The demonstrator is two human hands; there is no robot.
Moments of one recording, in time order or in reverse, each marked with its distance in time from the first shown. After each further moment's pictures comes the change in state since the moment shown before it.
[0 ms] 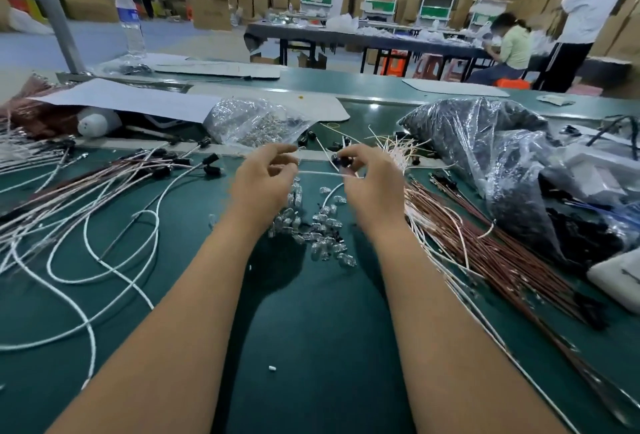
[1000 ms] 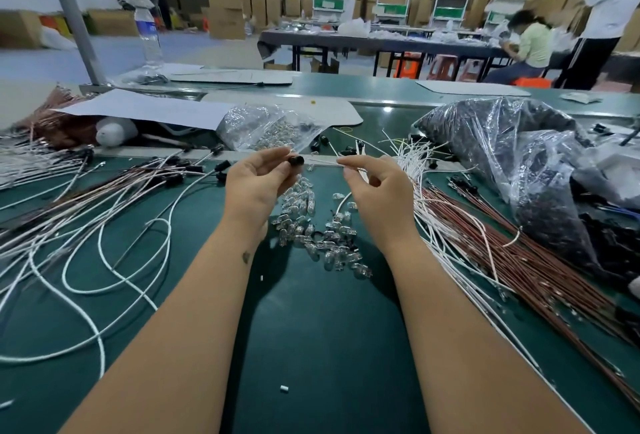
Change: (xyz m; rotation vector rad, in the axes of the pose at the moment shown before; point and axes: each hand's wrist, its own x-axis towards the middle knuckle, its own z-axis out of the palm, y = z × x) left_hand 0.014 -0.007 -0.005 -0.682 0.139 -0.269; right_hand -0.007 -0.001 0.010 0.304 -0.005 0.097
